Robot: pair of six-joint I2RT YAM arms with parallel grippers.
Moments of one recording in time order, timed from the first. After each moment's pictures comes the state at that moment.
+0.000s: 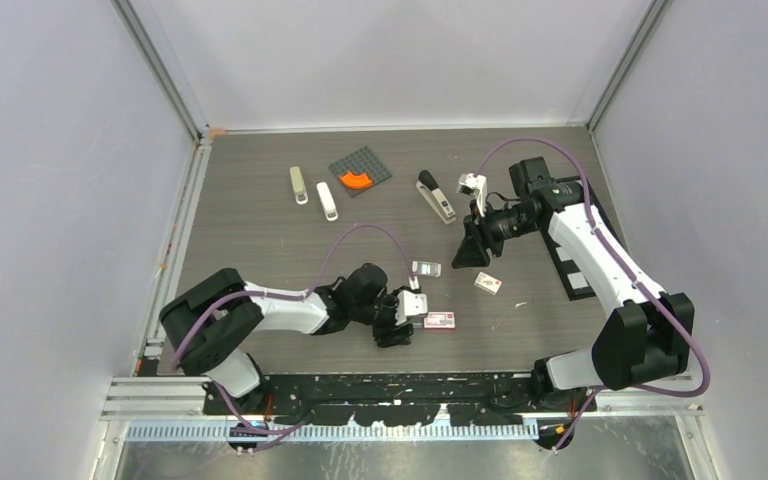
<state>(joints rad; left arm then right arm) -0.97 1.56 0.59 0.28 0.49 0.35 0.21 1.39 1.19 -0.97 -0.92 -0.58</state>
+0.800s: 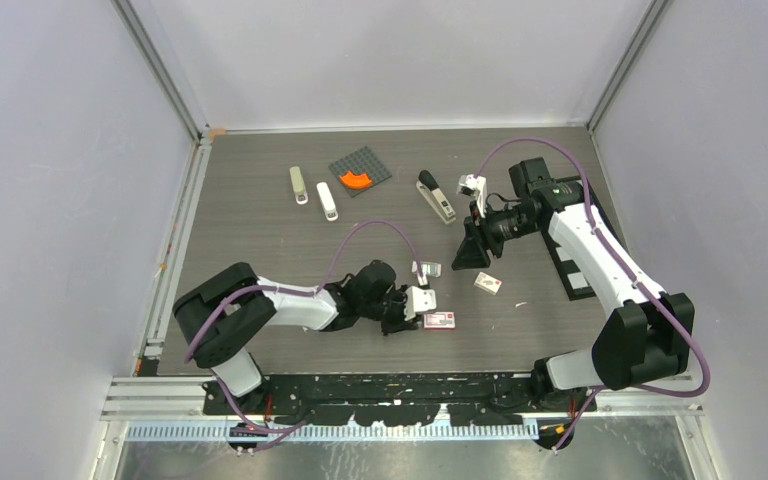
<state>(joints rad) -0.98 1.65 0.64 0.33 0.45 0.35 0.21 1.39 1.19 -0.99 -0.94 -0.60</state>
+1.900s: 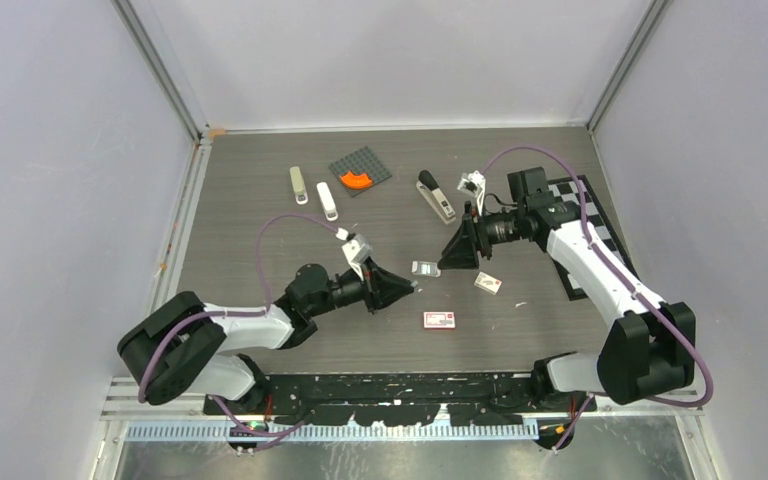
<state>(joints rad) -0.83 1.35 0.34 1.00 0.40 -0.42 0.23 1.34 1.06 -0.72 -1.12 -0.34</state>
